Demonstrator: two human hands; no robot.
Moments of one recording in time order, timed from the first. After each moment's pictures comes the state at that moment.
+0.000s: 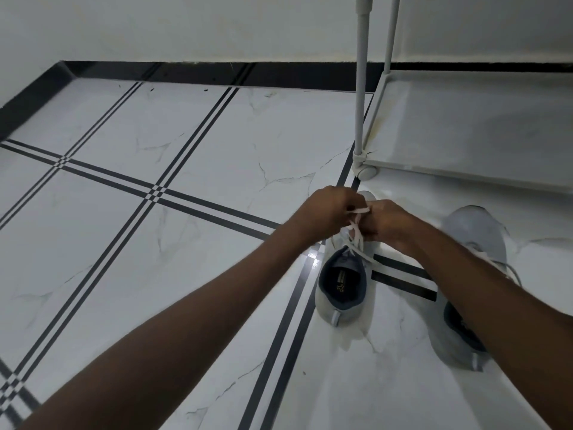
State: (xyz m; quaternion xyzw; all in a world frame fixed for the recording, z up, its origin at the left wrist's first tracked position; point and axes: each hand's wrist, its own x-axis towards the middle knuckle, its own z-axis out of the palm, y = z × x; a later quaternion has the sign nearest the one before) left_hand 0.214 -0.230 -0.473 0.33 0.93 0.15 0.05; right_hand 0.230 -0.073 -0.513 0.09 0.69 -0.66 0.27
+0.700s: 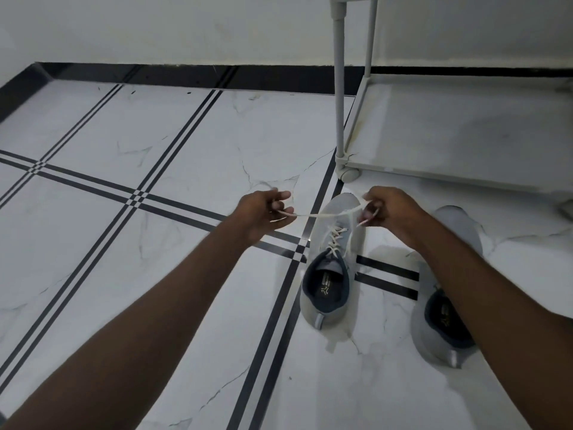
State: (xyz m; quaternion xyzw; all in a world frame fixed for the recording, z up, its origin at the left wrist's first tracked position) left_hand 0.204 -0.294 -0.474 -0.26 0.59 0.72 0.24; right_hand 0.215 -0.037 -0.511 0.19 0.61 -0.74 0.20
